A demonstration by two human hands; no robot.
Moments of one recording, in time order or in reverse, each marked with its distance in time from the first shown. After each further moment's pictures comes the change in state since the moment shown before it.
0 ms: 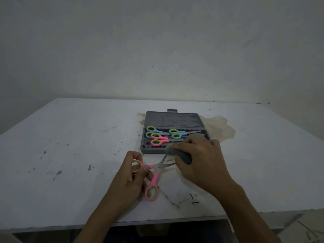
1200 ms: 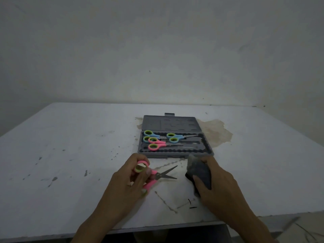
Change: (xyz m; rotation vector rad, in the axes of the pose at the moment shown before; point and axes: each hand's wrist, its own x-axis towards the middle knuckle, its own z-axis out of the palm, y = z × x) left_hand -0.004 0.020 -0.005 0.066 0.014 0.122; right_hand -0.054 0.026 -0.001 0.276 -0.030 0.238
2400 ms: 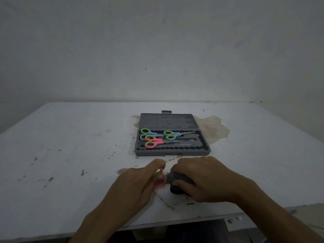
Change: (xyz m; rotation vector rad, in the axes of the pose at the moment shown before) left_hand 0.008 -0.009 0.013 0.520 -0.123 0.414; right_hand 0.036 -0.034 -0.028 -0.427 -0.498 -0.485
